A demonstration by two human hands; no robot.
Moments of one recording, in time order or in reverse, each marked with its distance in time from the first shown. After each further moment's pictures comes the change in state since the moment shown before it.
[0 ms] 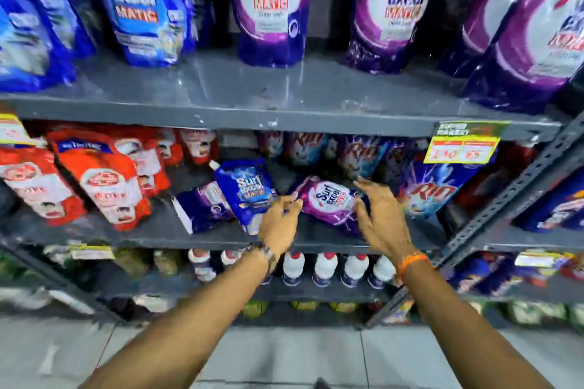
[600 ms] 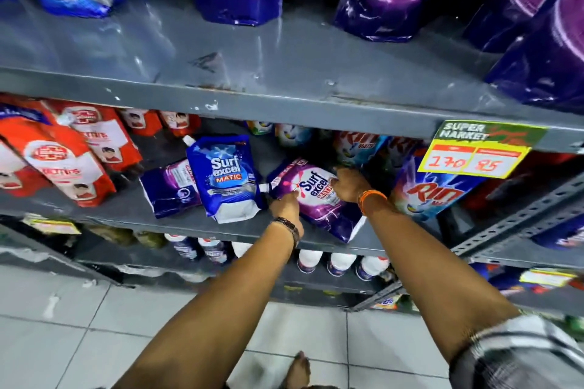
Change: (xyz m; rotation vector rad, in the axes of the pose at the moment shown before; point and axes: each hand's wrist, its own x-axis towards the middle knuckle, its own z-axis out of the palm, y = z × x) left_hand 0.111 -0.047 0.134 -0.691 0.261 -0.645; right_hand 0.131 0.106 0.097 -0.171 -0.696 0.278
